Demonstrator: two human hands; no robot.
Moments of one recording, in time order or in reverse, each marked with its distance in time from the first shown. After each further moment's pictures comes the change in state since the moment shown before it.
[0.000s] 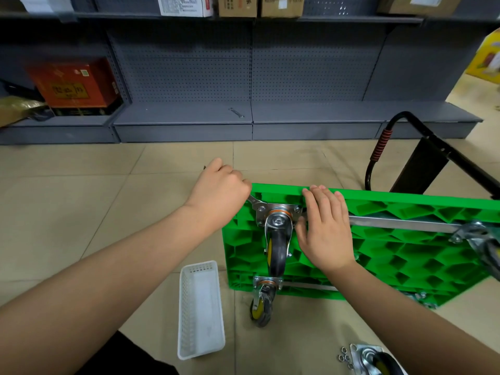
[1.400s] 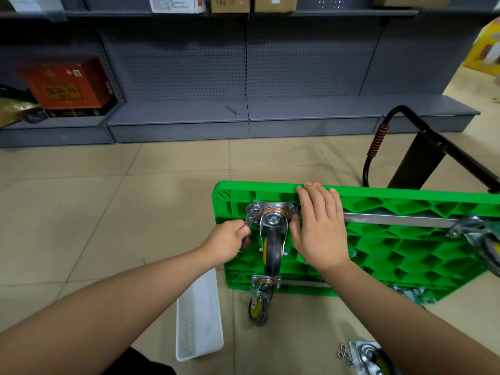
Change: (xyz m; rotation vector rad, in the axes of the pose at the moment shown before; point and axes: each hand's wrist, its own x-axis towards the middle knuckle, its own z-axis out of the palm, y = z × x) left_hand -0.028 0.073 0.089 -1.231 -0.448 -0.546; right_hand 0.000 -0.002 0.002 0.010 0.026 0.011
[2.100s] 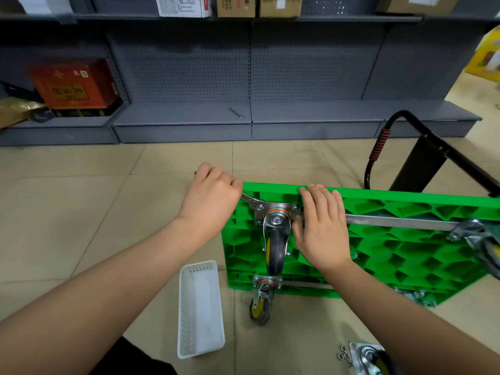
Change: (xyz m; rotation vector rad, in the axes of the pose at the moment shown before) left_hand -0.020 0.046 -0.087 1.094 0.550 0.451; right_hand -0.001 -0.001 -0.001 -0.018 -0.004 0.001
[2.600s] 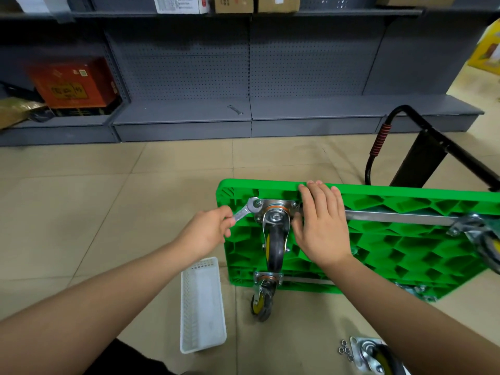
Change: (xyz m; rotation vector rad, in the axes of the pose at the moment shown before) left_hand -0.045 0.015 0.036 -1.011 -0.445 -0.405; right_hand 0.000 0.002 -0.001 -0.004 -0.023 -0.018
